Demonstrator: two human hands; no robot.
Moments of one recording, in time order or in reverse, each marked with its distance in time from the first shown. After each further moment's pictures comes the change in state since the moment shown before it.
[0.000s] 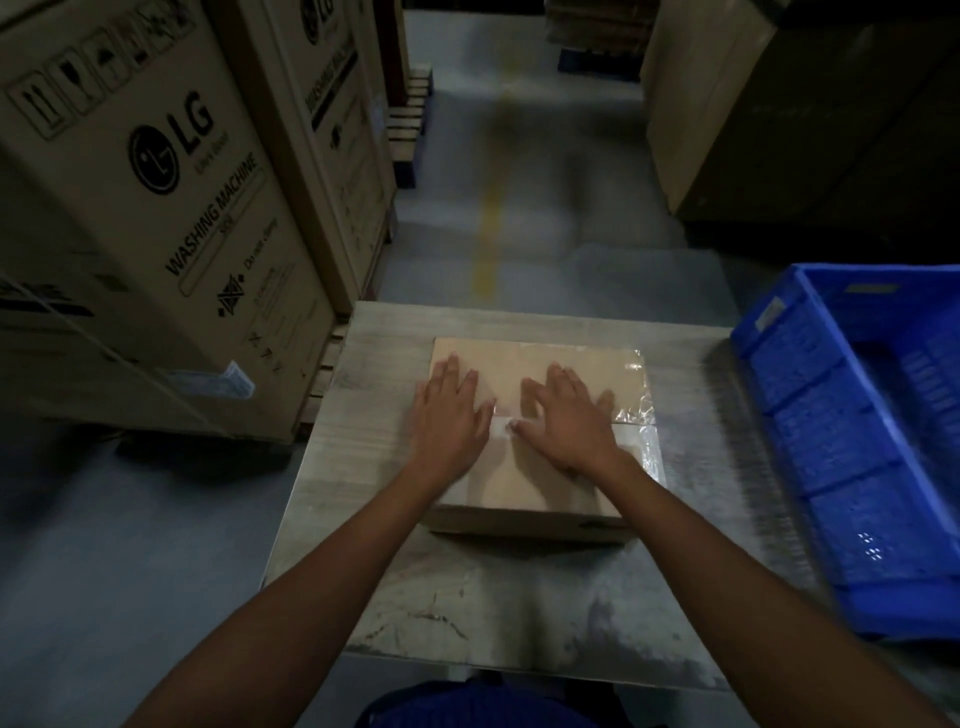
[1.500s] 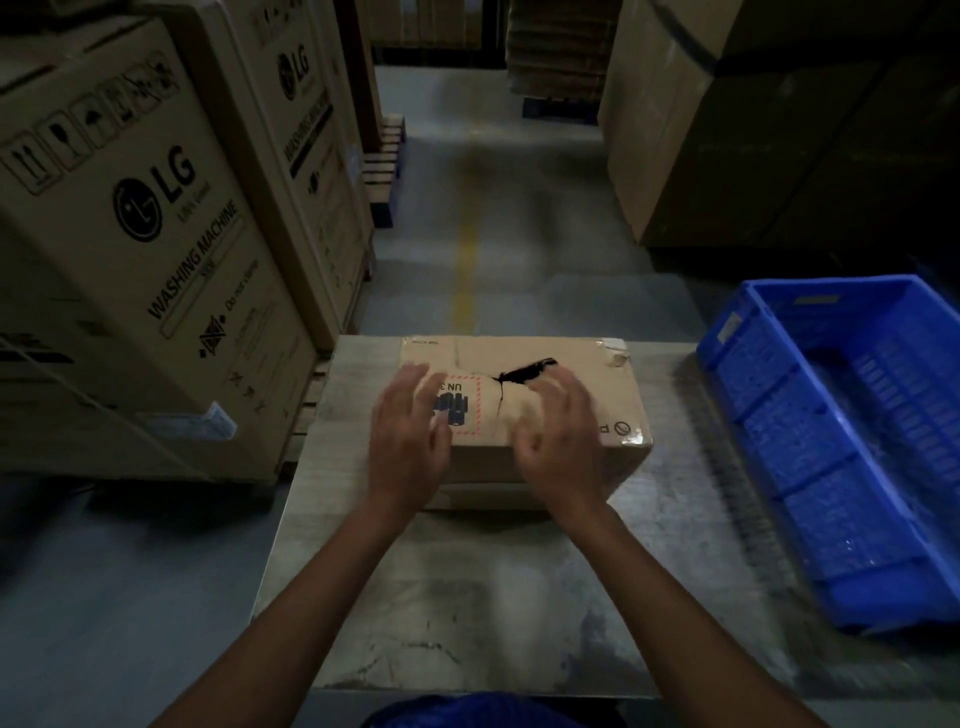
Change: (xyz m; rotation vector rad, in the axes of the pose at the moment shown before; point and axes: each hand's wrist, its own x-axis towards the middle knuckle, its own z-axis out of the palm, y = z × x) left_hand -0.034 -0.004 -0.054 -0.251 0.525 0.284; right_hand -0.057 -0.037 -0.023 0.323 0.765 -0.064
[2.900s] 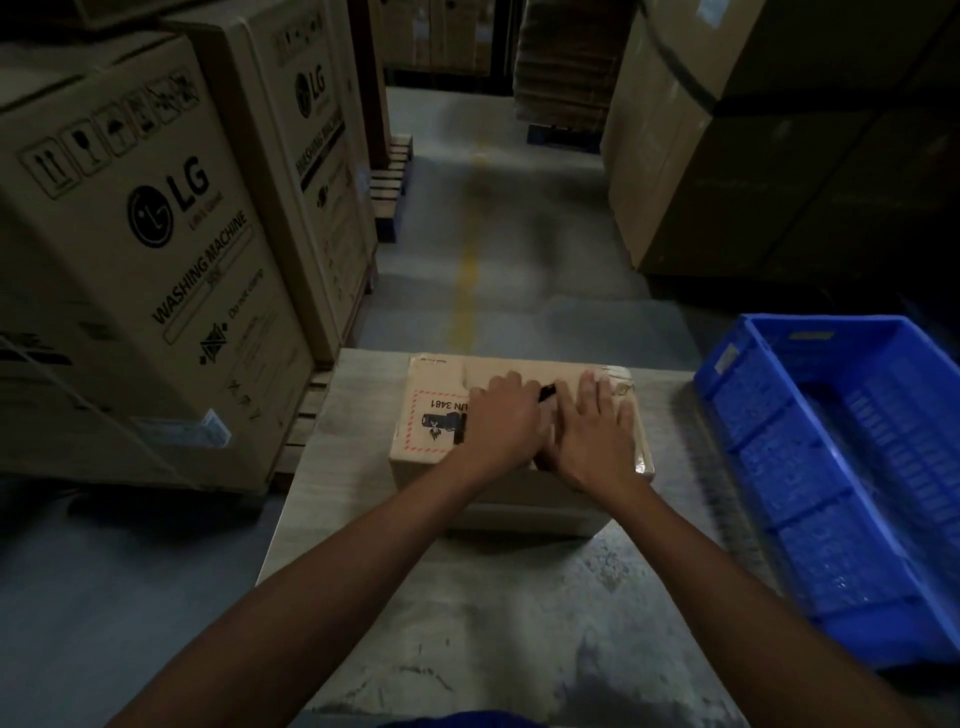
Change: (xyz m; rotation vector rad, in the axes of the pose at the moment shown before) left_hand 0.078 0.078 0.052 0.229 -0.549 -0.085; right_hand 0.053 0.035 -0.012 -0.530 -0.636 0.135
